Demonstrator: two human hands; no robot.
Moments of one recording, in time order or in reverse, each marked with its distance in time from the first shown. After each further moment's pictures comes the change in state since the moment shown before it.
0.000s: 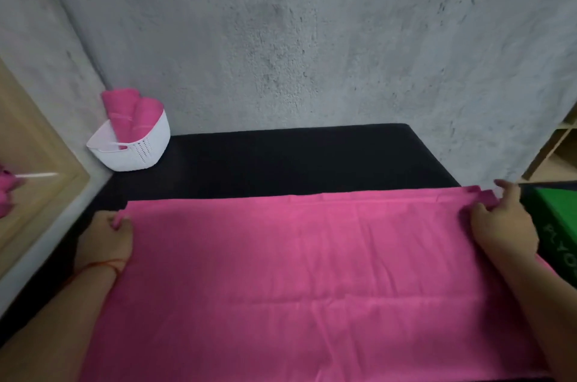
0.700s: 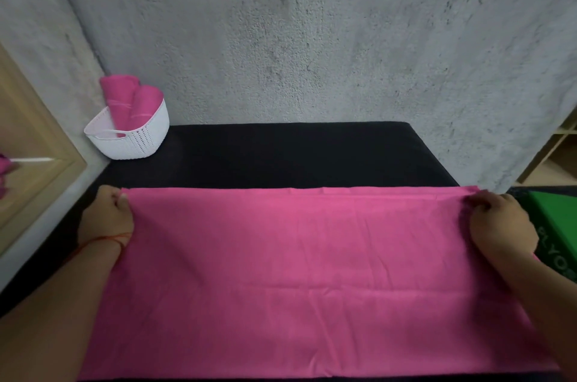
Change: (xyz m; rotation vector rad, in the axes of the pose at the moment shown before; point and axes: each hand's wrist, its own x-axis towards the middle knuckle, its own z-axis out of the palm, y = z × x) left_hand 0.014 0.010 0.010 0.072 0.031 0.049; right_hand -0.001 -0.008 -0.005 -0.269 -0.010 -0.120
